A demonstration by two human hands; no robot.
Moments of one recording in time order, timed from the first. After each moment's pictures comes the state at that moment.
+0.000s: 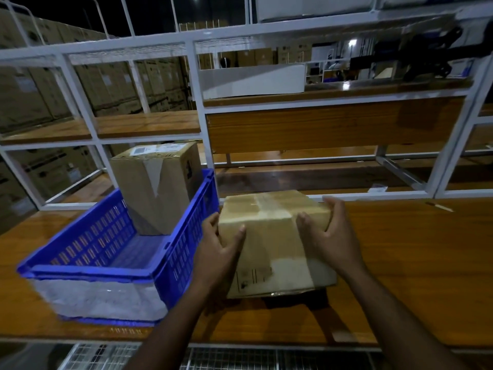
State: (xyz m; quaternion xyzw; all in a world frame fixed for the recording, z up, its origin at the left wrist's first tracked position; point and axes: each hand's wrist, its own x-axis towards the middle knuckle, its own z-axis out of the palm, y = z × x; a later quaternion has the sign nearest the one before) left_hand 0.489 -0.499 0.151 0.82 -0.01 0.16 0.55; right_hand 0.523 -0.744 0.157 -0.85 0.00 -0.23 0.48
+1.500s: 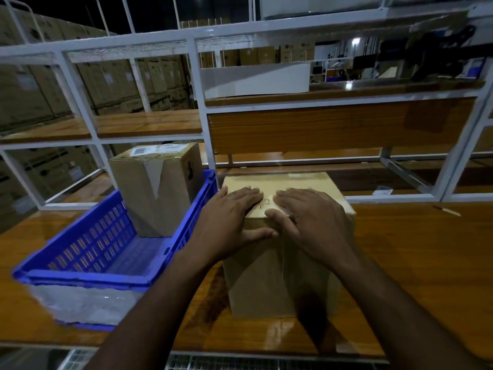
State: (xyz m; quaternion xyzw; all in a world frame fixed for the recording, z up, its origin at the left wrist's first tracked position) left_hand 0.525 -0.502 0.228 0.95 -0.22 0.20 0.09; right_hand 0.515 -0.703 0.224 -0.93 -0.20 -0.27 0.16
